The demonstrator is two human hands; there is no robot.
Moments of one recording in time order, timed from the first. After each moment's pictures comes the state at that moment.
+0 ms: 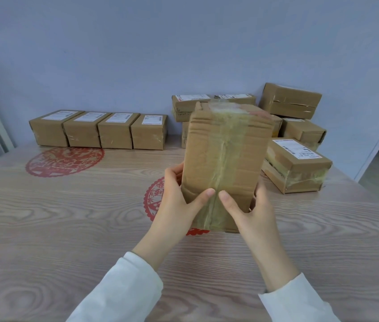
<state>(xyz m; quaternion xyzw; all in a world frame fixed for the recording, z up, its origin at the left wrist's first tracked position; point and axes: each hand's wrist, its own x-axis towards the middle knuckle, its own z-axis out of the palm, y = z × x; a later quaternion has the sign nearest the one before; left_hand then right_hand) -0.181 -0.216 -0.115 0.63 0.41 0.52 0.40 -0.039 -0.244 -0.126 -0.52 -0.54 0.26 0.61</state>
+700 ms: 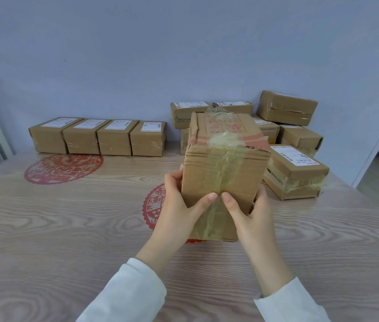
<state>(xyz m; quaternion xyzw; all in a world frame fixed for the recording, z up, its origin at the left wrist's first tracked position) -0.176 -0.216 -0.110 0.61 0.41 0.53 0.41 -0.041 -0.240 -0.121 -0.50 -0.52 0.25 0.64</state>
